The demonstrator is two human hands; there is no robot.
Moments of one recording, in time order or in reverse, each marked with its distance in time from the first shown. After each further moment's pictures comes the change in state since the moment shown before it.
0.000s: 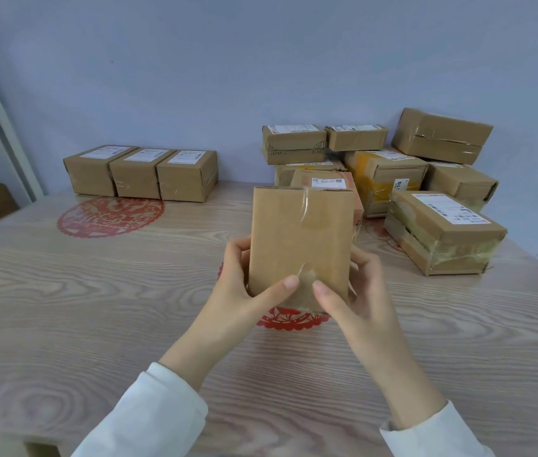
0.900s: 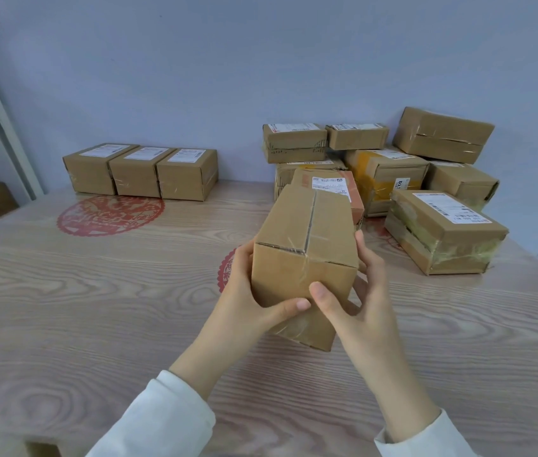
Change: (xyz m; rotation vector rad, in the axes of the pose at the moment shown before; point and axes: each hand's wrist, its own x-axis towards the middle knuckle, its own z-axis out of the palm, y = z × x) left_hand -0.001 -0.015 0.003 0.108 0.007 0.044; right_hand -0.003 0.008 0.003 -0.103 0.116 -0.082
